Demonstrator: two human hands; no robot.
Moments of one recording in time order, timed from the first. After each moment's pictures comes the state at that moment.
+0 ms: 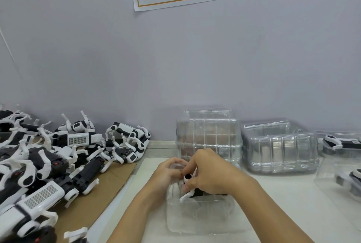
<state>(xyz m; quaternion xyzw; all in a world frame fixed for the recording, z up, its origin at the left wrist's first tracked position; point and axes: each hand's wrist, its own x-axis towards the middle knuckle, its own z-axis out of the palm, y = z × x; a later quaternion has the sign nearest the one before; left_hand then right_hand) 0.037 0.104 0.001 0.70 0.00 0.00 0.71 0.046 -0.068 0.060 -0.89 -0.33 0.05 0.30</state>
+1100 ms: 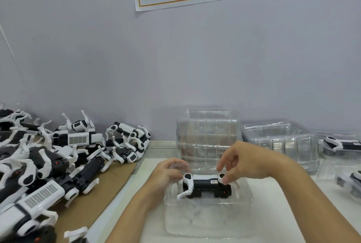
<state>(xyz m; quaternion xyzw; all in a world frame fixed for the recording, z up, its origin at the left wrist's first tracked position) 0.036 0.105 0.003 0.70 0.05 0.01 0.71 0.068 -0.143 0.085 -0.93 -0.26 0.12 0.24</state>
